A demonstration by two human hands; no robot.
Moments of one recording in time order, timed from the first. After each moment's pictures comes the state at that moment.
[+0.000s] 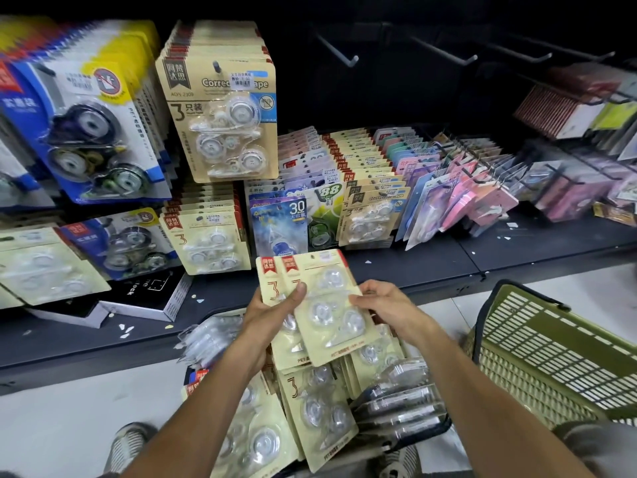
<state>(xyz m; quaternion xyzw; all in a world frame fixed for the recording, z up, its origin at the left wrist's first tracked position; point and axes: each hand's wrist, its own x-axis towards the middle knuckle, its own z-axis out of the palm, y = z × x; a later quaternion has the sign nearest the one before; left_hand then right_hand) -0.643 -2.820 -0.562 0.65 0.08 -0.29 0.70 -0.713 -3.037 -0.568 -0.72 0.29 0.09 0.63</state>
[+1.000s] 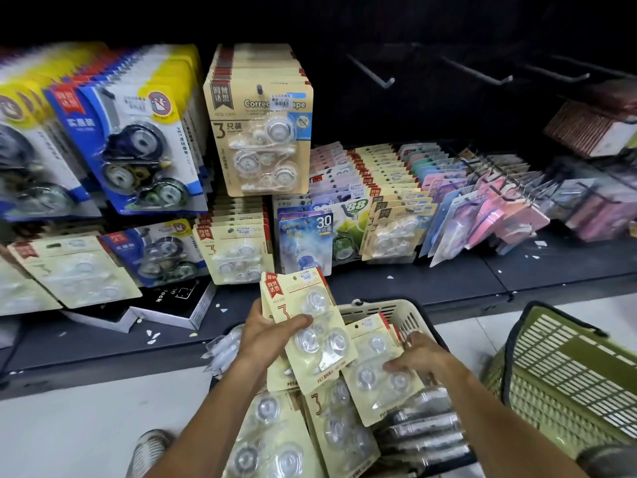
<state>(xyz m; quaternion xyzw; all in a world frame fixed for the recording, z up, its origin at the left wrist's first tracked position) -0.632 -2.787 -0.563 0.71 0.10 -0.23 0.66 -0.733 -3.051 -0.622 -0.78 0.40 0.26 0.40</state>
